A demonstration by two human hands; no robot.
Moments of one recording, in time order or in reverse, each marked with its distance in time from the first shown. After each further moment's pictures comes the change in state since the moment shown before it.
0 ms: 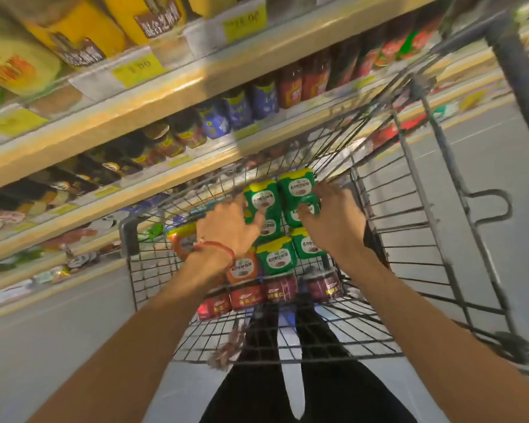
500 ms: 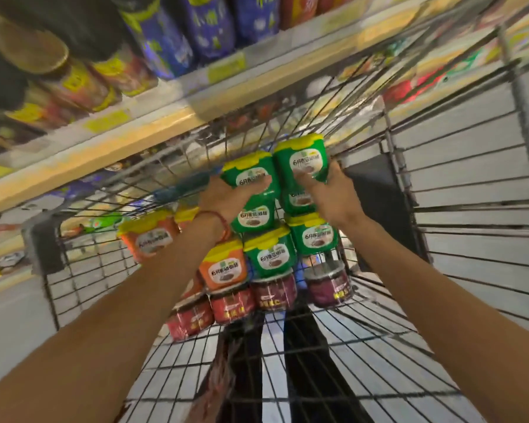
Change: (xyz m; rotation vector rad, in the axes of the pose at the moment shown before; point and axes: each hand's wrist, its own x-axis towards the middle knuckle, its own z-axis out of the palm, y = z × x) left_hand 0.131 -0.033 0.138 -0.923 -0.331 -0.424; right_hand 0.107 0.069 0.121 0.471 -0.129 0.231
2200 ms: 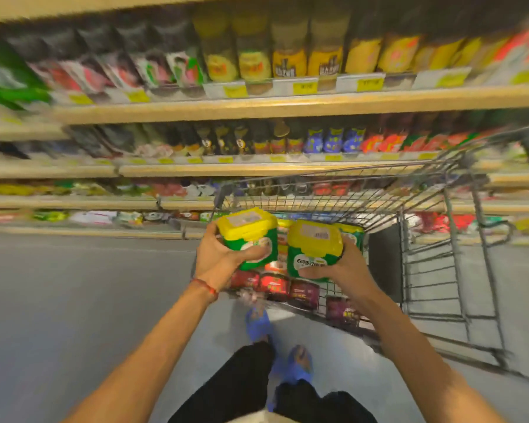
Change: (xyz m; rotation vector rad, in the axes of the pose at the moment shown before) left_hand -0.360 -0.117 -0.073 -0.522 0.507 0.465; right_hand -0.273 -0.035 -0.052 0.208 -0.480 -0.386
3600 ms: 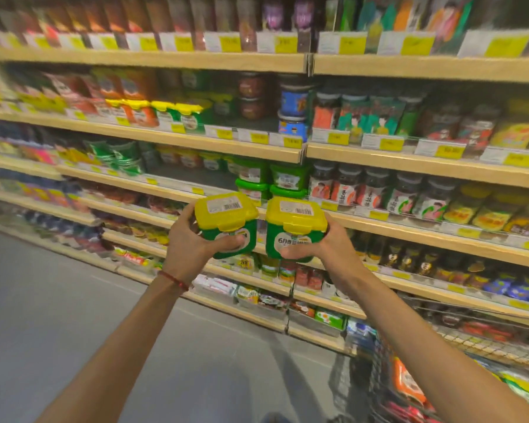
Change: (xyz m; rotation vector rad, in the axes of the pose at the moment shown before) left_hand 0.007 0.088 -0.591 -0.124 0.301 0.532; right_hand -0.033 -0.278 0.548 -0.043 -0.329 -0.474
